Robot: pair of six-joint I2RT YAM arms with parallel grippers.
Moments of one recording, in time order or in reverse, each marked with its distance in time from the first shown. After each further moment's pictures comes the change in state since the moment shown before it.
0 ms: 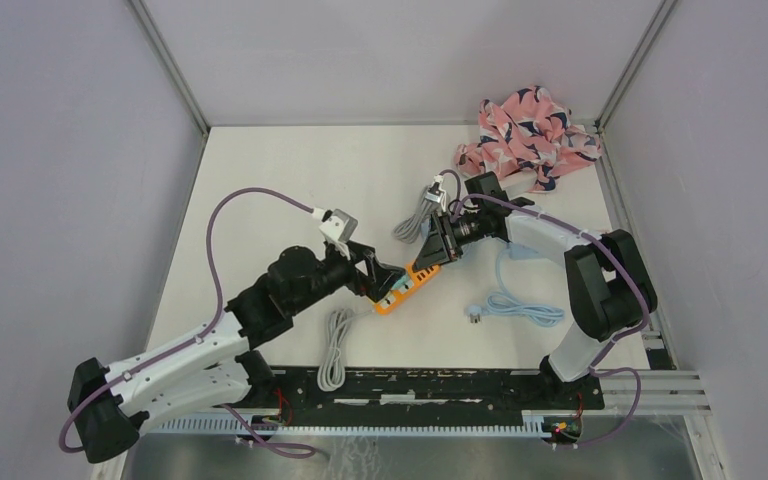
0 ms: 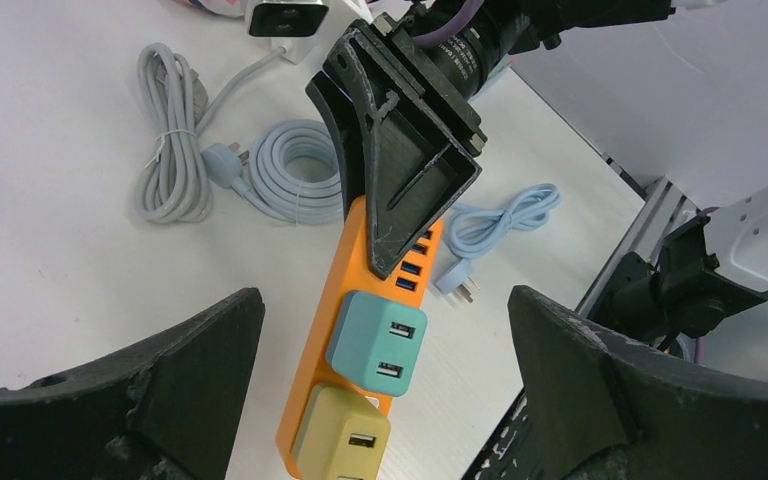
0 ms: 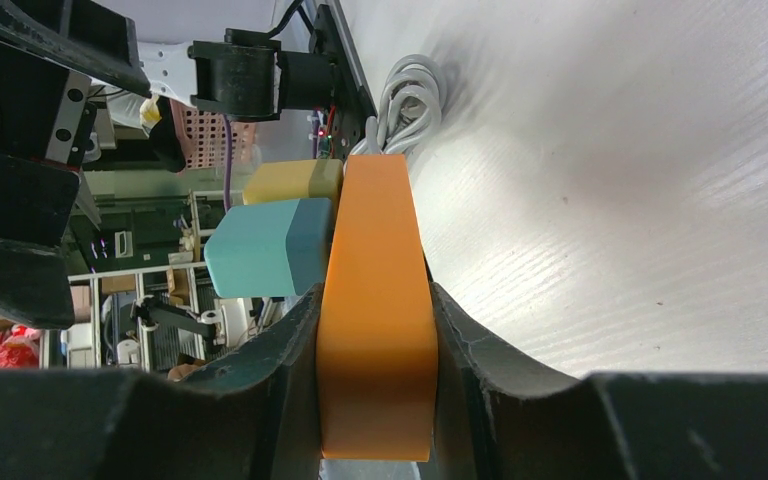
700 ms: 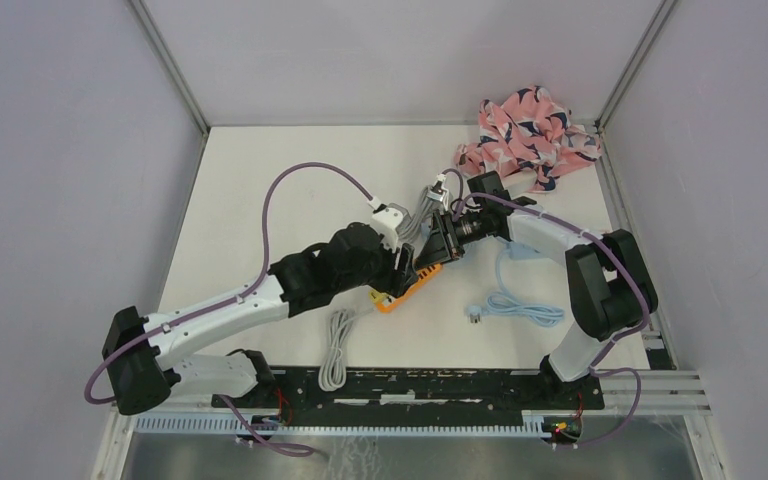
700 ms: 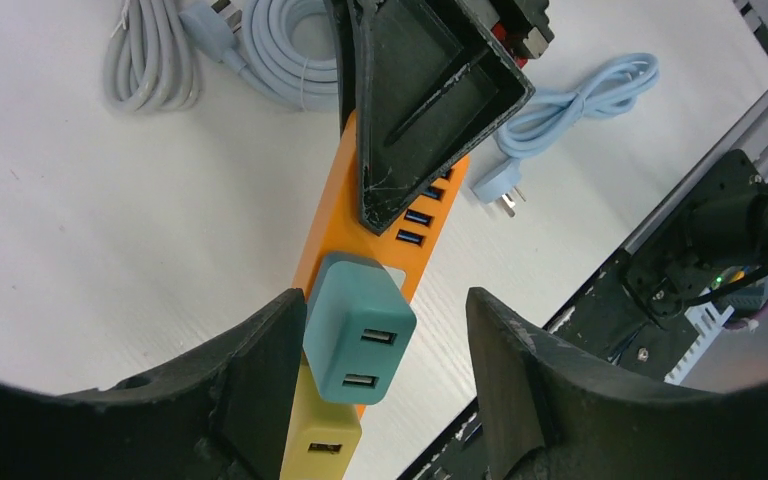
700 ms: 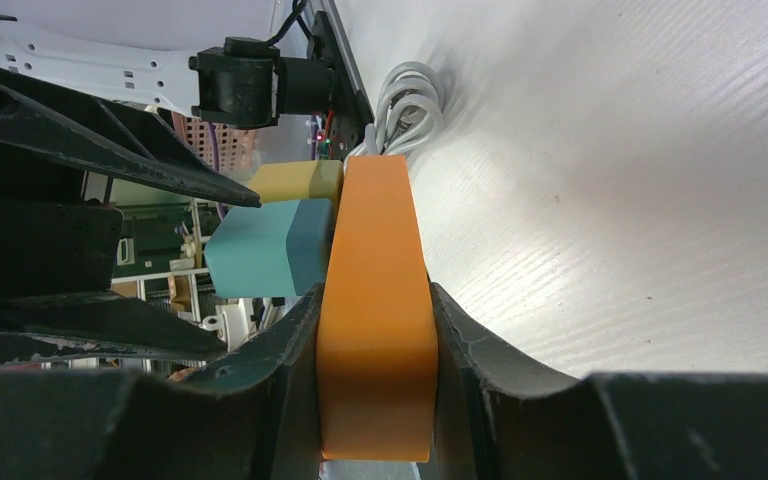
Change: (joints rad) left arm -0.092 0.354 0.349 -0.394 -0.080 -0.008; right arm -0.019 0.000 0.000 -0.004 0.001 0.000
